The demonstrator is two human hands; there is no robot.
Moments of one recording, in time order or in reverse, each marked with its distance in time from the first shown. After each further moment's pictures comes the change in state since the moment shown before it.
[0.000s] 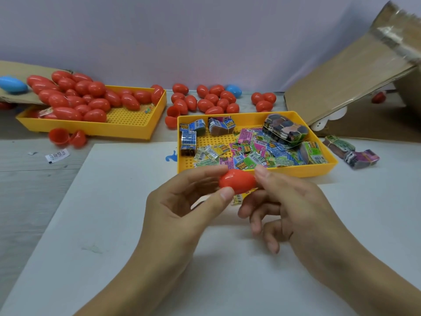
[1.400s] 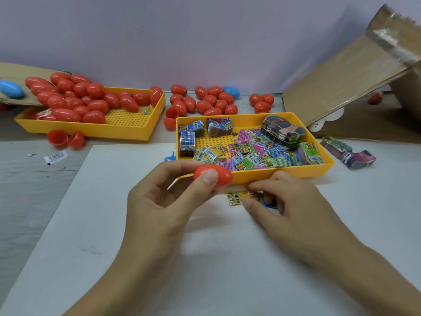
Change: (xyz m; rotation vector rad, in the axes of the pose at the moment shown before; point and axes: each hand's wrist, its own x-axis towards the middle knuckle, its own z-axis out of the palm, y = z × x) left_hand 0.005 0.008 -0.005 -0.076 0.104 0.037; right_hand 0.012 0.020 -0.027 -1.062 0.145 -0.299
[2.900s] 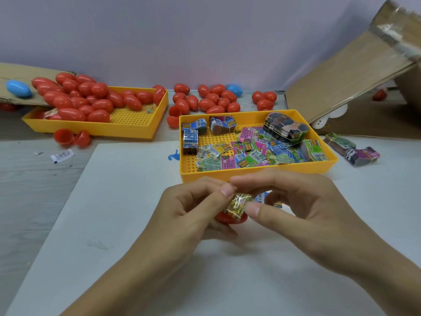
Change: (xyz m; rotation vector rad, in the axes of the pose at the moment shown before) left_hand -0.004 0.008 0.006 0.093 -0.230 -0.325; right_hand -0.010 -0.021 -0.017 0.625 -0.132 -0.147
